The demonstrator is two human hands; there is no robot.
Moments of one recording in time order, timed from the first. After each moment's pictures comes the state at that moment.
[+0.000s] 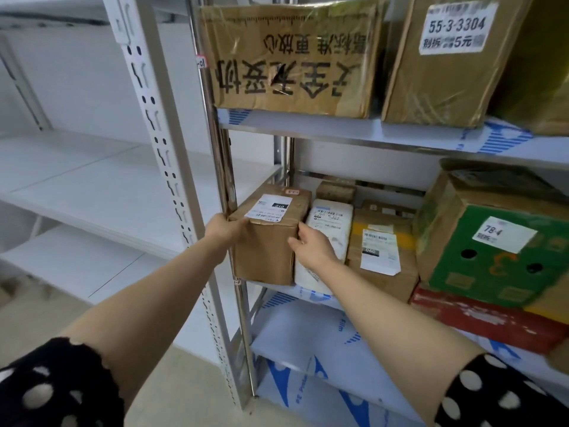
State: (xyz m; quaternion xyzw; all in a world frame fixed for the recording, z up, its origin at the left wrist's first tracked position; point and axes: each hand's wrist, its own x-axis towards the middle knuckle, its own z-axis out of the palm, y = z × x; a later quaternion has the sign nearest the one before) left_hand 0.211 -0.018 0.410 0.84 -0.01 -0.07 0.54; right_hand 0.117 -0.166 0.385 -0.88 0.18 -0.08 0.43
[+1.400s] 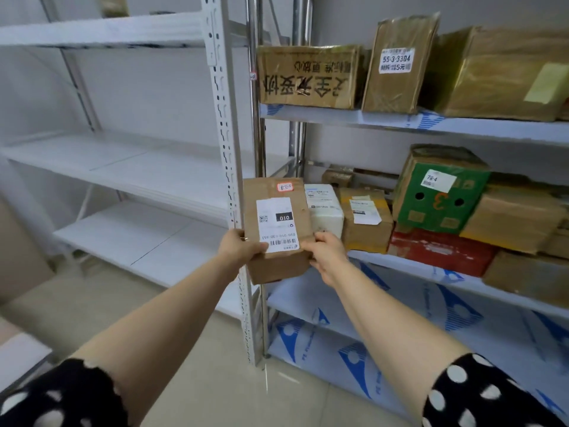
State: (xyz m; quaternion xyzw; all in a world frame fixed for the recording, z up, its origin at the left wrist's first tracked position) left_hand -0.007 0.110 0.400 0.79 -0.03 -0.13 0.60; right_hand -0.072 -0.047 0.383 -0.65 0.26 -0.13 0.71
